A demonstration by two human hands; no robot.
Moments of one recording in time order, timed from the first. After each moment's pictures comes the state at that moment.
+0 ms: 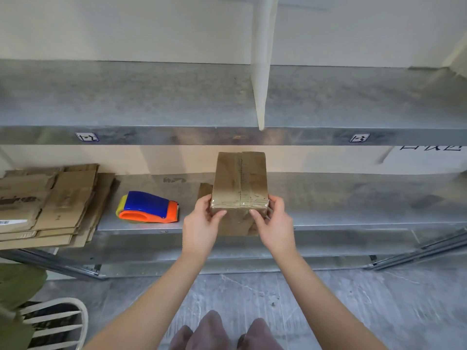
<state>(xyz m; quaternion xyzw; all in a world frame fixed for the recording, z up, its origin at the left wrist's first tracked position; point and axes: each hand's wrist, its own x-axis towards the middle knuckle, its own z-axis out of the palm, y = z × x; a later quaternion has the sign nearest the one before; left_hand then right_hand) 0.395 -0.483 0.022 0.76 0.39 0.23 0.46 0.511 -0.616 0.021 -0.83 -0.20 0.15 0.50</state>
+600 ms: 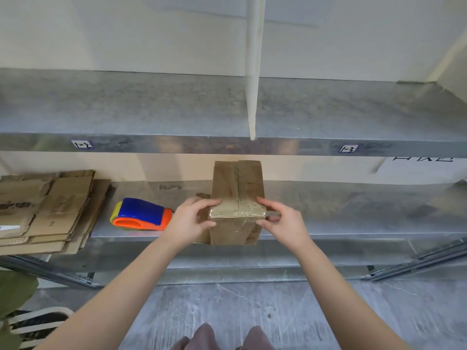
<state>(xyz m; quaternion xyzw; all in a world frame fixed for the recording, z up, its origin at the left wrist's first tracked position) 0.398 -0.437 0.042 0.89 0.23 0.11 0.39 0.559 -0.641 0.052 -0.82 -0.30 0.24 0.43</state>
